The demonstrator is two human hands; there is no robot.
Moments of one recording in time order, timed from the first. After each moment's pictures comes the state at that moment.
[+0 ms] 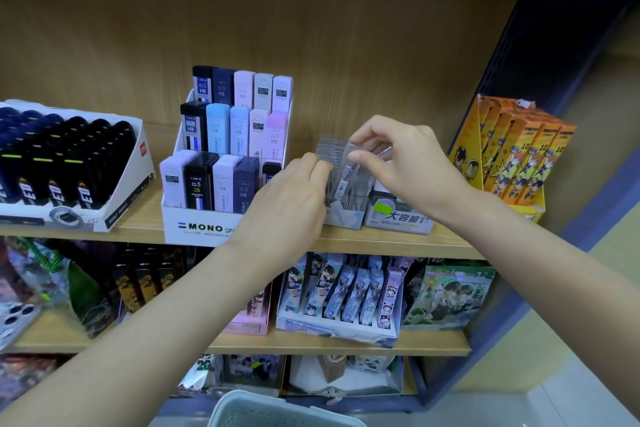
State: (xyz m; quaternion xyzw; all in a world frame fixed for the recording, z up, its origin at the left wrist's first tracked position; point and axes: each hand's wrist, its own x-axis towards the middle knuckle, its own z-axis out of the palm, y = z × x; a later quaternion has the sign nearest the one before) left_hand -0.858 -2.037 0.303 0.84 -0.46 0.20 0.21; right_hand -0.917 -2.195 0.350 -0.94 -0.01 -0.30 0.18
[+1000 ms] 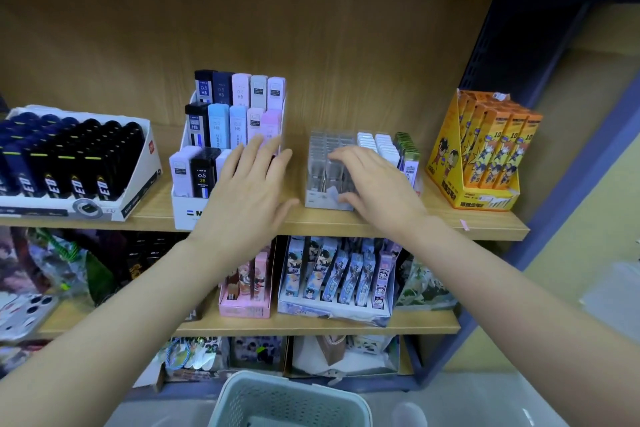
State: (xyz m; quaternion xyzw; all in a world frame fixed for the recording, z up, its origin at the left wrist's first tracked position) left_hand -0.846 -2.000 0.290 0.83 -0.44 0.33 0.08; right_hand -0.928 -2.188 0.308 -0.97 -0.01 -0.22 -0.02
